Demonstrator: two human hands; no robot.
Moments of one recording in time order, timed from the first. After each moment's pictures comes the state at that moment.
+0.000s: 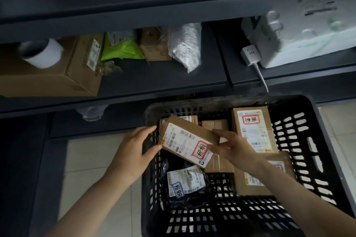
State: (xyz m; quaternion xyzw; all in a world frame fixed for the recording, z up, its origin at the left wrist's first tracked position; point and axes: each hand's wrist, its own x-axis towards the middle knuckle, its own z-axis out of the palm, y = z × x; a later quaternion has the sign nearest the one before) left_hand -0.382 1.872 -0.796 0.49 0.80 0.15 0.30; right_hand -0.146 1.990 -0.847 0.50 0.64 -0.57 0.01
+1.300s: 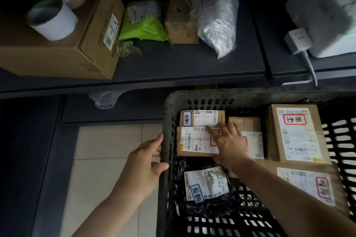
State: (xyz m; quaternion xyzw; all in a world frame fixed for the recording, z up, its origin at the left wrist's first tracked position) left_hand -0.396 1.829 -0.850 0.39 0.83 0.19 0.36; right_hand -0.223 1.973 -0.939 0.38 0.89 -0.15 0.21
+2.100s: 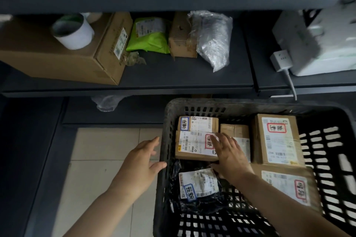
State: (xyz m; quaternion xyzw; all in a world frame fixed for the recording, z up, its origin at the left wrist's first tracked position) left_hand -0.399 1.818 -0.832 0.42 0.83 0.14 0.35; right_hand -0.196 1.954 -0.908 0.37 0.89 -0.18 0.17
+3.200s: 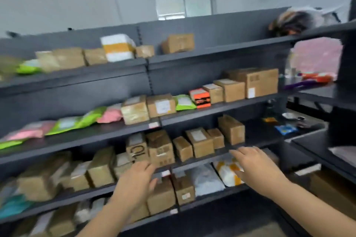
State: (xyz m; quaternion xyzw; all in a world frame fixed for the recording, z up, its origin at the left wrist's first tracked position) left_hand -0.214 1.198 -0.296 0.02 0.99 -0.03 -0.16; right_hand -0.293 1.500 -0.282 -0.26 0.96 0.01 -0.11
